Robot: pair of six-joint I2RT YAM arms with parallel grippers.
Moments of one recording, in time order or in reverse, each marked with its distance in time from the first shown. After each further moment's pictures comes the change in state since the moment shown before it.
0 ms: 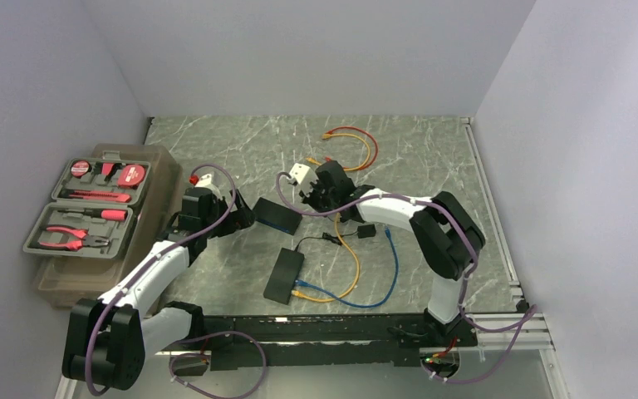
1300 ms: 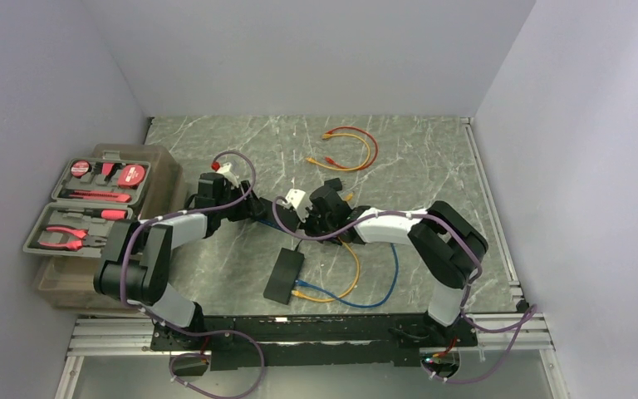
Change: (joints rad) left arm 0.026 0.477 0.111 0.352 0.167 0.085; right arm 0.116 -0.083 -0.189 0.058 -0.013 0.124
